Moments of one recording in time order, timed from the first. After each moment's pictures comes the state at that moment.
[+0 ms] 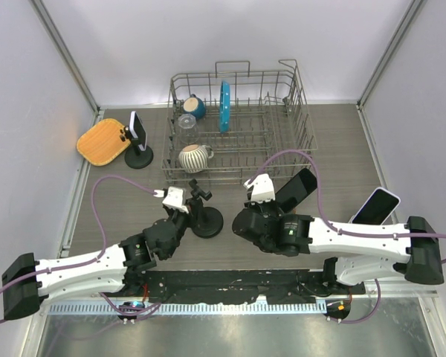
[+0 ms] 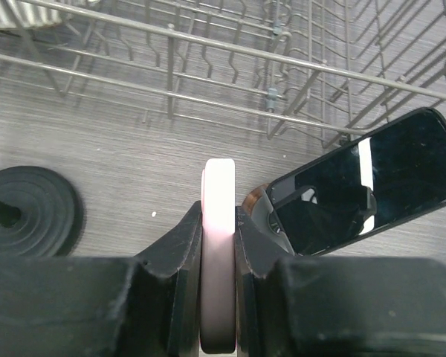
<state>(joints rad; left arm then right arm) -1.16 0.76 0.31 0.34 -0.77 -0.30 1.32 1.22 0.90 -0.58 1.12 0.65</state>
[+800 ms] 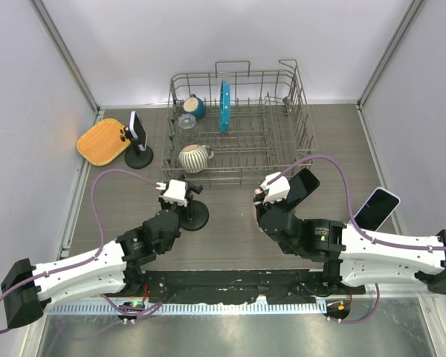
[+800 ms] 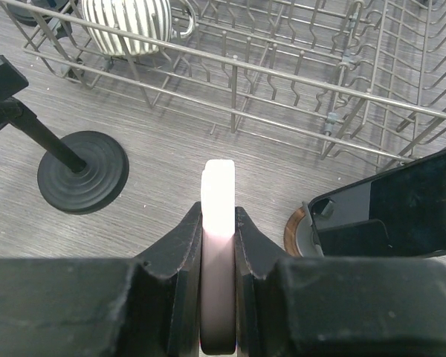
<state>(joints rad) -1.05 0.78 0.39 0.15 -0.81 -0.19 1.32 0.95 0.79 -0.36 0.92 0.44</state>
